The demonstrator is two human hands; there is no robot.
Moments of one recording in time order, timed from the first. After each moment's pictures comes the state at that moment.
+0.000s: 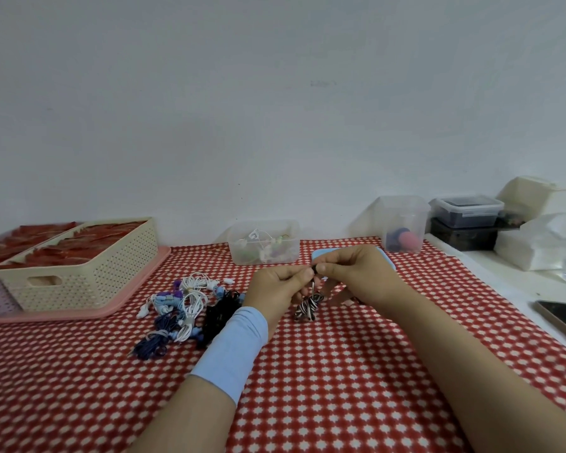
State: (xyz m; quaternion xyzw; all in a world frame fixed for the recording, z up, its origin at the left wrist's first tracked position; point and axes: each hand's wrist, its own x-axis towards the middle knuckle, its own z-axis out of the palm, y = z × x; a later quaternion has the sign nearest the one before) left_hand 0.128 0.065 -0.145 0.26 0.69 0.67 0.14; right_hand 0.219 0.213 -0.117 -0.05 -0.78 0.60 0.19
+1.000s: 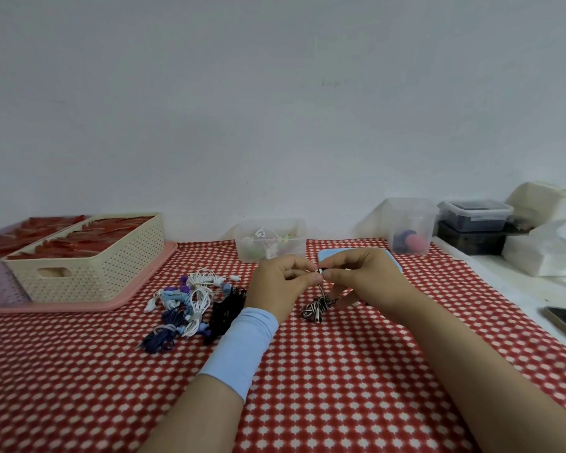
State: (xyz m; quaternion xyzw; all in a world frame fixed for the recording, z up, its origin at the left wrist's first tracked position) left_hand 0.134 0.054 -0.135 0.33 0.74 0.58 -0.02; right_hand 0.223 0.205 -0.116 -0.07 -0.78 0.59 0.19
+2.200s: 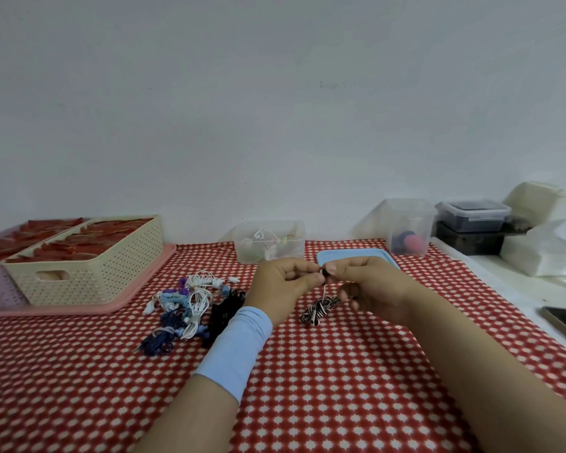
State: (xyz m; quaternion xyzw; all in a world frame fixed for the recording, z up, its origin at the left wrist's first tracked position) left_hand 0.135 0.055 -0.133 0.34 0.70 0.62 0.03; right_hand 0.217 0.220 -0.119 -0.10 -0.70 0.70 0.05
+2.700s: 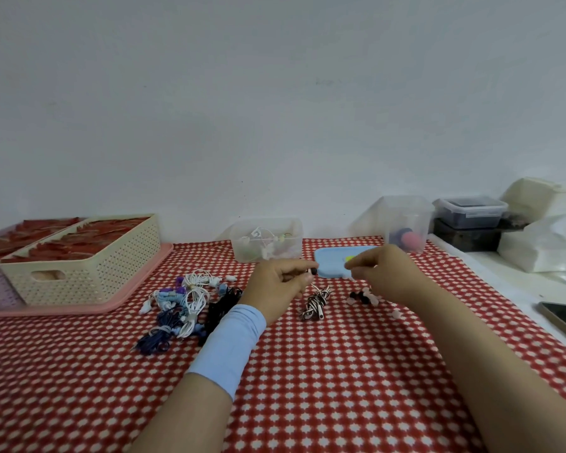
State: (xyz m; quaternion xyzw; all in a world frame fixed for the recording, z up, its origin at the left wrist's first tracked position) left_hand 0.128 0.052 -0.135 0.36 0.75 0.55 0.04; right_hand 0.217 0.253 -0.124 -0.18 -0.90 0.35 0.19
